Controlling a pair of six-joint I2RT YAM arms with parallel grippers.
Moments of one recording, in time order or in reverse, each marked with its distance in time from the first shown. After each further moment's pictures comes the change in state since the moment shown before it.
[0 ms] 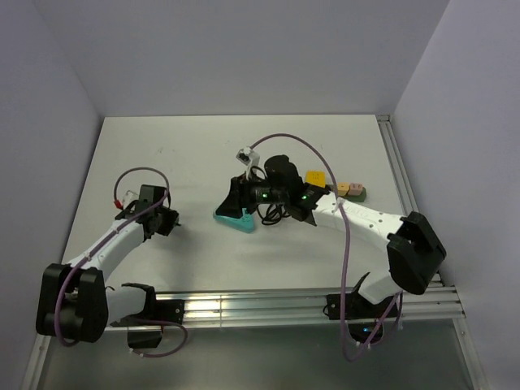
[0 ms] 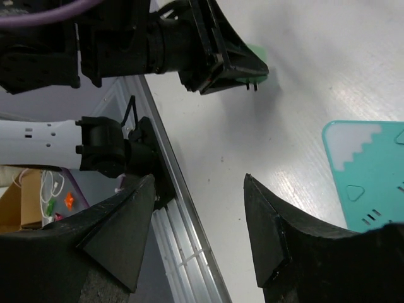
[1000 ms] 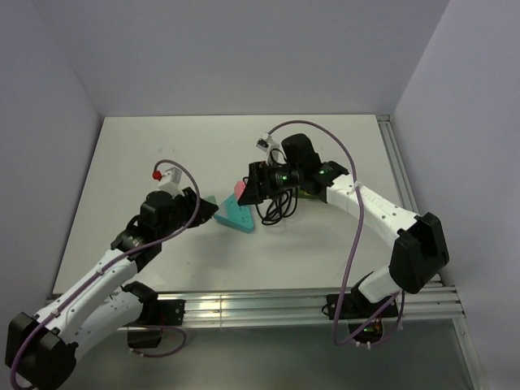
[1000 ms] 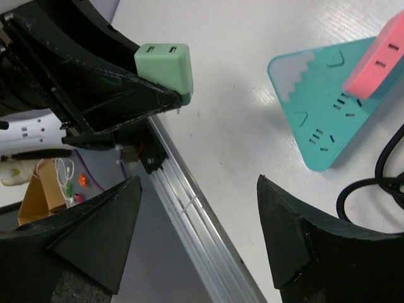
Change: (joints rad) left arm -0.340 -0.349 -0.022 0.299 0.291 0.492; right arm -0.206 -0.026 0.159 -0.459 -0.138 -0.081
